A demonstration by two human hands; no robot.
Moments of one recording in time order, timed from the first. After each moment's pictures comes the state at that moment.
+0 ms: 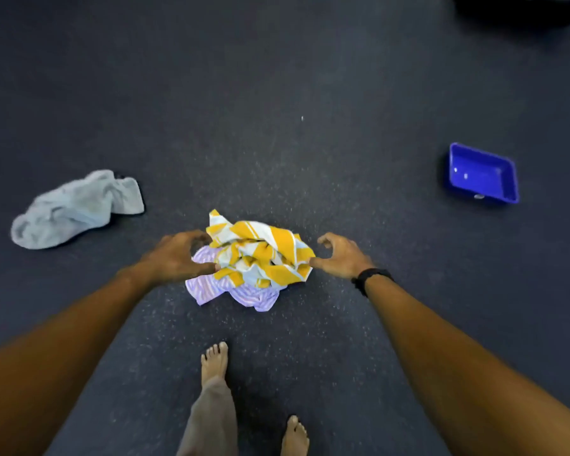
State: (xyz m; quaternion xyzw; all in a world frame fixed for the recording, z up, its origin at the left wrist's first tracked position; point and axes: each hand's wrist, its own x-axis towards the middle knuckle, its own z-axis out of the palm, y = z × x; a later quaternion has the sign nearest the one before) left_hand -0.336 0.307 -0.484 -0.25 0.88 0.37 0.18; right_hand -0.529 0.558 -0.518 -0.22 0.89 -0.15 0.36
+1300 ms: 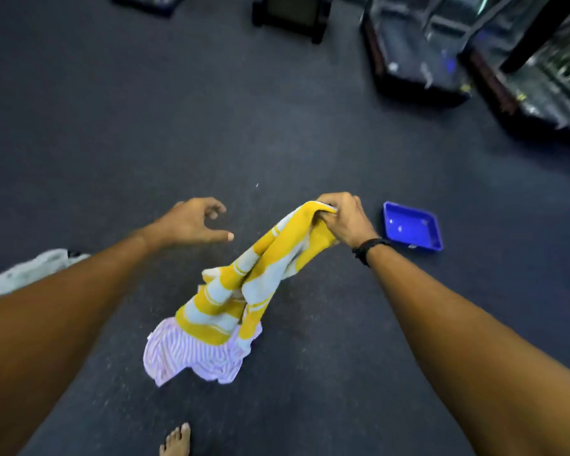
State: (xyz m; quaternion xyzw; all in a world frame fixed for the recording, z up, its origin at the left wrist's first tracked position) left_hand -0.509 0.285 -0.339 -0.16 0.91 0.37 0.07; right_hand -0.654 0.534 -0.315 -0.29 0.91 -0.29 0.11
